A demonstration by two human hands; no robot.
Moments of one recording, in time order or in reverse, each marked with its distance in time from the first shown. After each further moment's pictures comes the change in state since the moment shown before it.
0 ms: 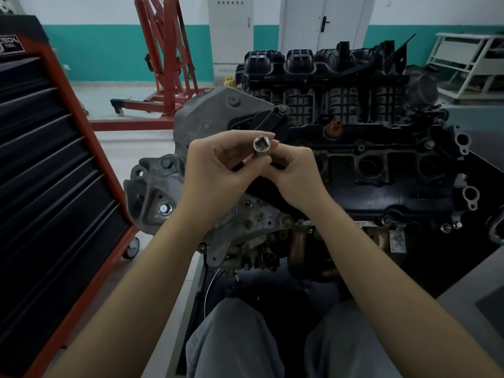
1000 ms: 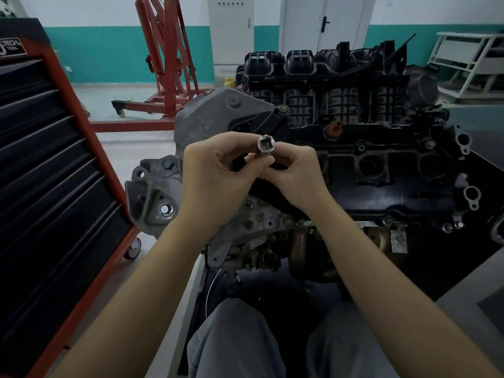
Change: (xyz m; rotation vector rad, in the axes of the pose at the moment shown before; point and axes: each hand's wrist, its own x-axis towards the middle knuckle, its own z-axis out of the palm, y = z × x) left_hand -0.002 0.004 0.002 0.143 0.074 0.107; right_hand 0.000 0.000 -0.001 0.036 0.036 -0.007
